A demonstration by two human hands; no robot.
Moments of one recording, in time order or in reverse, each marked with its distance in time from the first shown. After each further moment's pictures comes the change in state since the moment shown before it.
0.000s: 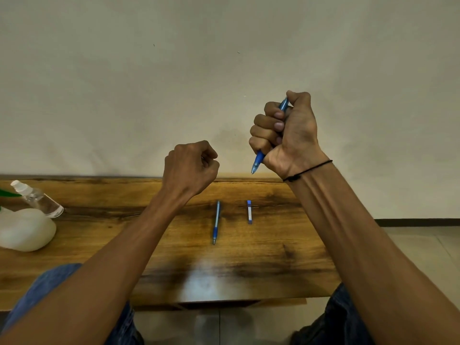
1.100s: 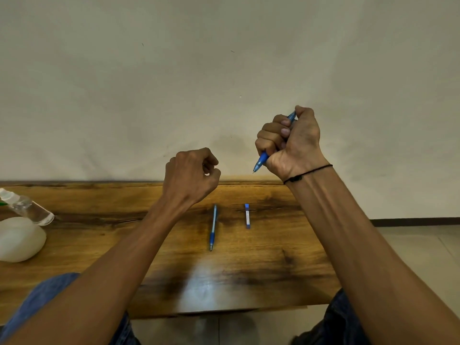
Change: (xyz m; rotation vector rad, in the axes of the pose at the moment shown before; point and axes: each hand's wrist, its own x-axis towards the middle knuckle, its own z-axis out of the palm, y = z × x) left_hand 0.003 -0.005 0.008 -0.007 -0.066 0.001; right_hand 0.029 0.003 -0.015 0.214 0.168 0.035
